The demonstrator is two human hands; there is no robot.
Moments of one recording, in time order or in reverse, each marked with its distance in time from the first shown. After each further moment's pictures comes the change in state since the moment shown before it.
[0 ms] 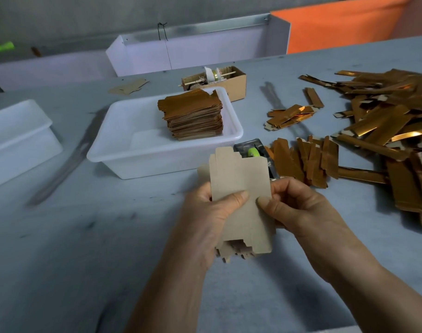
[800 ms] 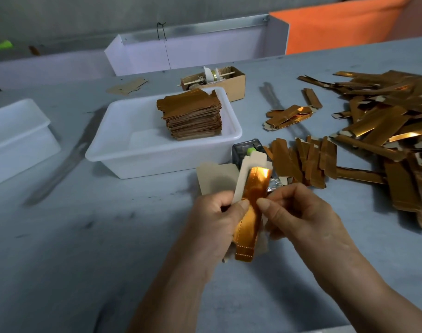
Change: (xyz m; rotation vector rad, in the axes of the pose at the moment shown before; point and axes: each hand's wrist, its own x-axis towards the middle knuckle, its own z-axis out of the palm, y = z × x) left_hand -0.015 0.000 -0.001 0.307 -0.111 0.118; right_hand -0.011 -0.003 0.004 -0.126 0.074 -0.020
